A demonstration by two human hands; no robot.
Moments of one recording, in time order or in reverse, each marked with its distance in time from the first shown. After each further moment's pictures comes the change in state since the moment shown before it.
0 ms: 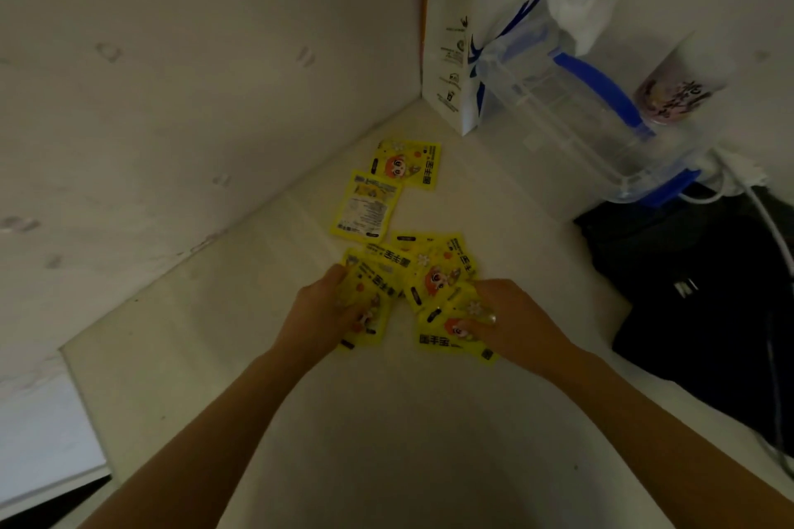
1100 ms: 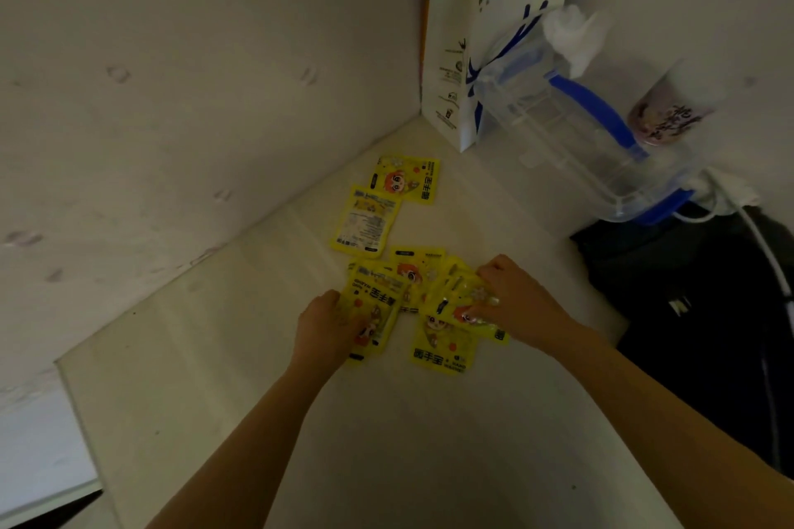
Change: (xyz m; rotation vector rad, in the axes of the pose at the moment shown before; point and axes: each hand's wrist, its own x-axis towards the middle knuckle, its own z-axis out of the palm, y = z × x) left_hand 0.008 0.001 0.019 -0.084 0.096 -0.227; right_hand 0.032 0.000 -0.033 -0.137 0.026 -0.030
